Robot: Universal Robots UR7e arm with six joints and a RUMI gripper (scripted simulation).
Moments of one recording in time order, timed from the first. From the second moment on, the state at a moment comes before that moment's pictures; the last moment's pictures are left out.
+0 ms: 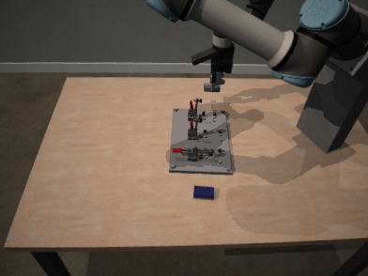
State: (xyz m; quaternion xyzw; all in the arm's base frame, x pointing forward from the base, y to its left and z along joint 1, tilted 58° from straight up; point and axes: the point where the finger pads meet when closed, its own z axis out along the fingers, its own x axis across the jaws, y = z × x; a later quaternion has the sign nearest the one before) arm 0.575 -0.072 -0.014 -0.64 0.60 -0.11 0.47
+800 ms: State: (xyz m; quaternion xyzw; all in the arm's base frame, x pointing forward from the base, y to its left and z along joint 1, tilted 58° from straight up) arm 0.577 -0.071 -0.014 -0.64 0.60 -0.11 0.47
